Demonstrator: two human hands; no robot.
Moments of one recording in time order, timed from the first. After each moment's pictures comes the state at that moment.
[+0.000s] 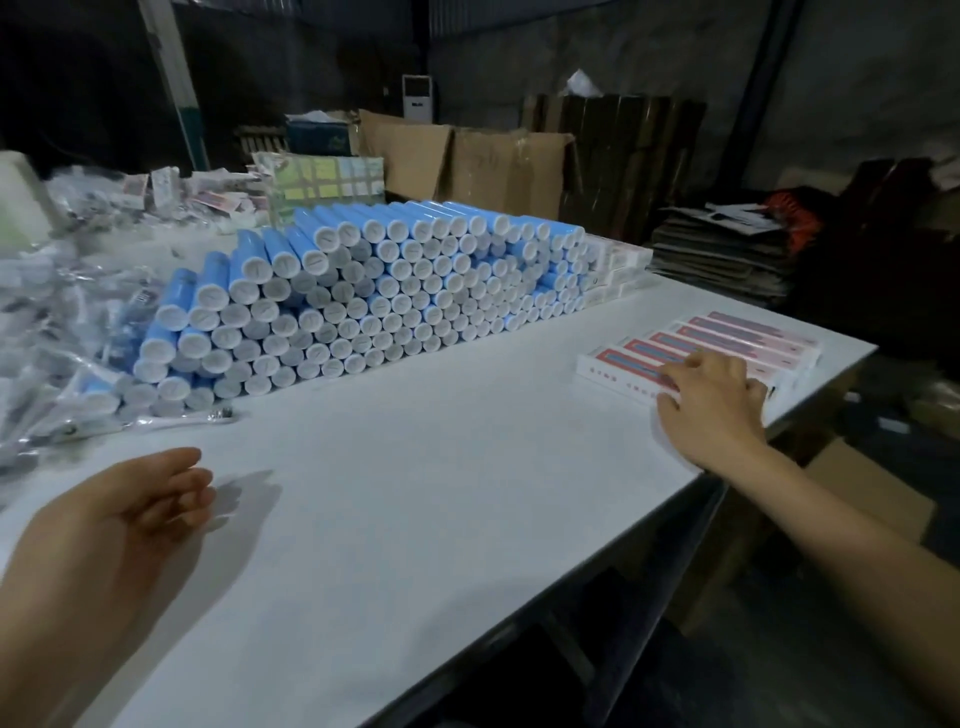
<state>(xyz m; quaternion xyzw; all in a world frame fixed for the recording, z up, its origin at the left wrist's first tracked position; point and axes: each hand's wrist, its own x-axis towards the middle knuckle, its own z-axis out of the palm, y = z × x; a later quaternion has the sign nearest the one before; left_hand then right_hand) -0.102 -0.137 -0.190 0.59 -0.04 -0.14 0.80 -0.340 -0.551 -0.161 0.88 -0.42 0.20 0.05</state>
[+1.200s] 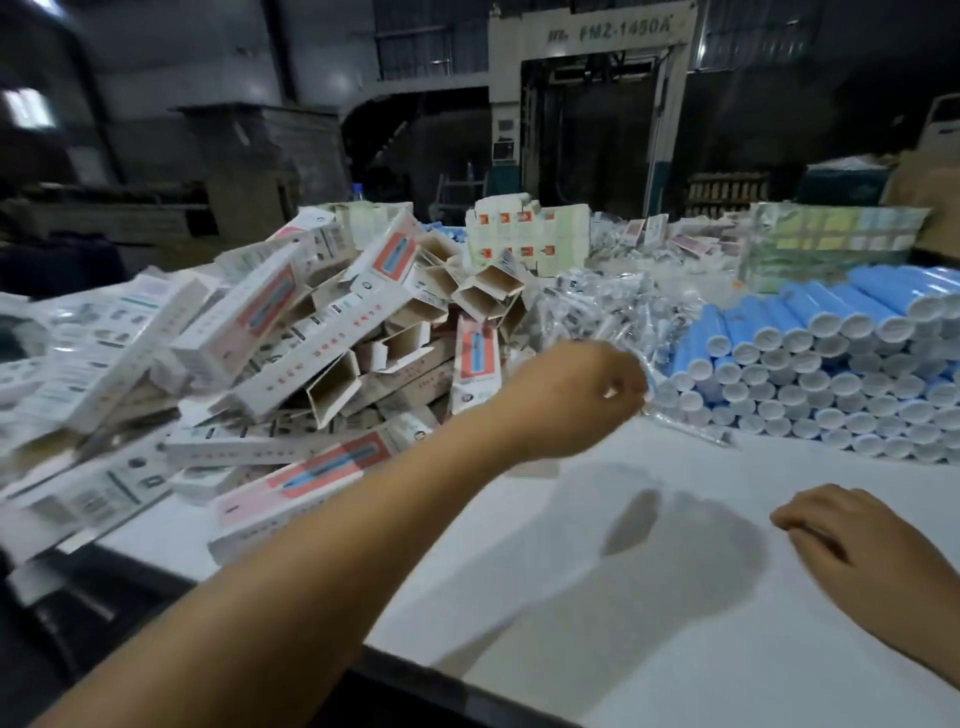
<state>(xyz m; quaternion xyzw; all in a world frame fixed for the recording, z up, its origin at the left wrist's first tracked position) -0.152 -0.034 -0.051 0.92 -0.31 0.13 0.21 -0.165 -0.320 -0.189 0.96 0.10 0.18 -0.18</state>
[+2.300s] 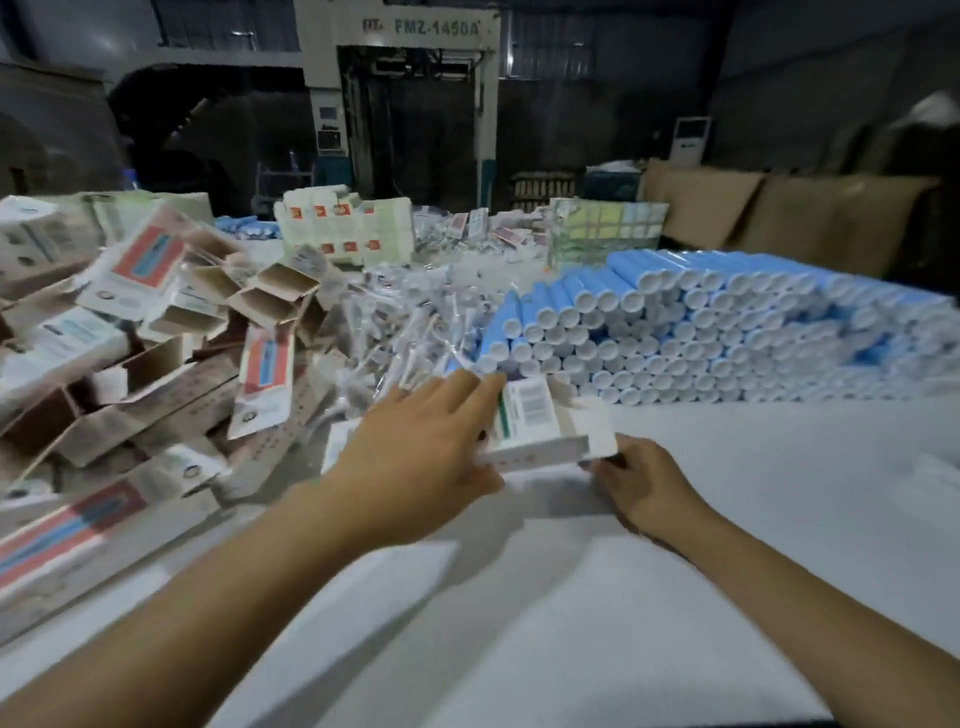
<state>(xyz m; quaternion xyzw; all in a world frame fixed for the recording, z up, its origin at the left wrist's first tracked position) -0.161 -0.081 -0.092 0.91 -0.36 0.20 0.01 -0.167 -0.321 -0.172 0.89 -0.02 0.15 -0.43</state>
